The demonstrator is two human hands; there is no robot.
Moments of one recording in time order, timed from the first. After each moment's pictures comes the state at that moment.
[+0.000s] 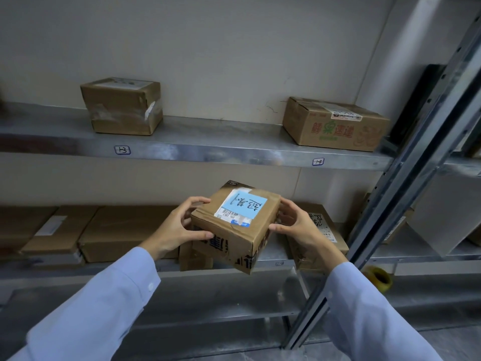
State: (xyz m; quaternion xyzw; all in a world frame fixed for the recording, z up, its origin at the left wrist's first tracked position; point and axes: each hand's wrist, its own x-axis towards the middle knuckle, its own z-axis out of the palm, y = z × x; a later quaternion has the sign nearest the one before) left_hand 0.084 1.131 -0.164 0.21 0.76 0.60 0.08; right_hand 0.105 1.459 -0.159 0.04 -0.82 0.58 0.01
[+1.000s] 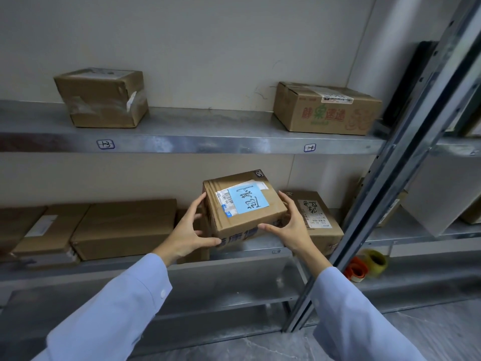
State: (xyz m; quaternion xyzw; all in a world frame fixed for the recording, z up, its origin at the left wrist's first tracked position) left_hand 0.092 1.167 -0.191 0.18 0.79 0.58 0.09; right_hand 0.126 1.446 -0.192 -0.01 -0.82 0.56 0.12
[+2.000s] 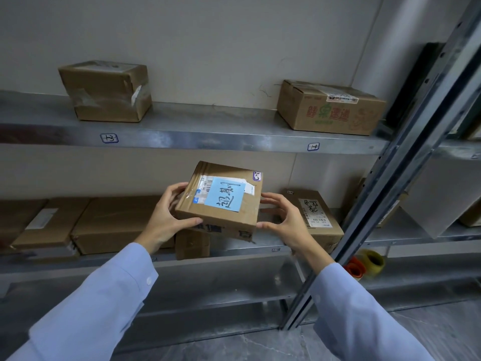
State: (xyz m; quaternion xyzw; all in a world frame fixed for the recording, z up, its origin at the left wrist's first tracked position) left_hand 0.082 1.129 -0.182 0.16 0.75 0.64 -0.01; right_hand 0.132 1.430 -0.167 0.07 -0.83 0.54 0.09
